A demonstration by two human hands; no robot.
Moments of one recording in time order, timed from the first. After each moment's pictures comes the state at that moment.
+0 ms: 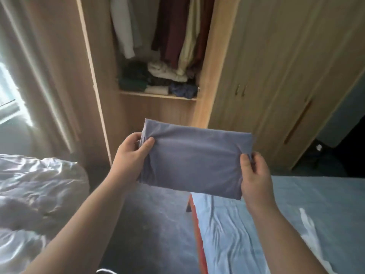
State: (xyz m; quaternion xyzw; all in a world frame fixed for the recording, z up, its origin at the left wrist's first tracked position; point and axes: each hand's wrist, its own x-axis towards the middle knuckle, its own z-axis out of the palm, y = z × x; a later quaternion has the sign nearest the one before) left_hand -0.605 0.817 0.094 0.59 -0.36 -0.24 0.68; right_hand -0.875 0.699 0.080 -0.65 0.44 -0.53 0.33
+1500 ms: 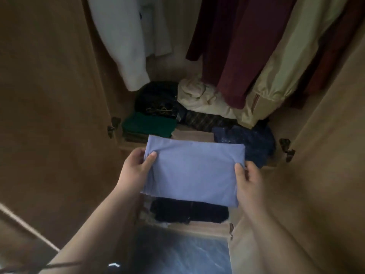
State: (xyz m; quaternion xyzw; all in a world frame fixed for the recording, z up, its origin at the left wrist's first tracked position) left_hand -0.029 0.130 0.037 0.73 -0.29 -0.16 0.59; right_hand -0.264 -0.038 0.021 -0.71 0.42 -0.41 0.39
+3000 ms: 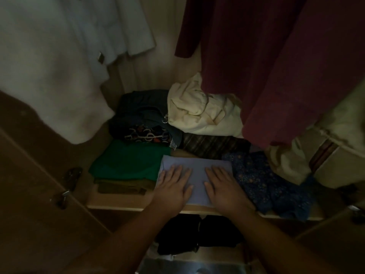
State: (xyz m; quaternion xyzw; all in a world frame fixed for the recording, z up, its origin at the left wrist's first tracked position) left_hand 0.112 -0.154 -0.084 0.82 -0.57 -0.03 0.05; right_hand -0.054 -0.276 -0.087 -0.93 0.36 -0.07 0.06
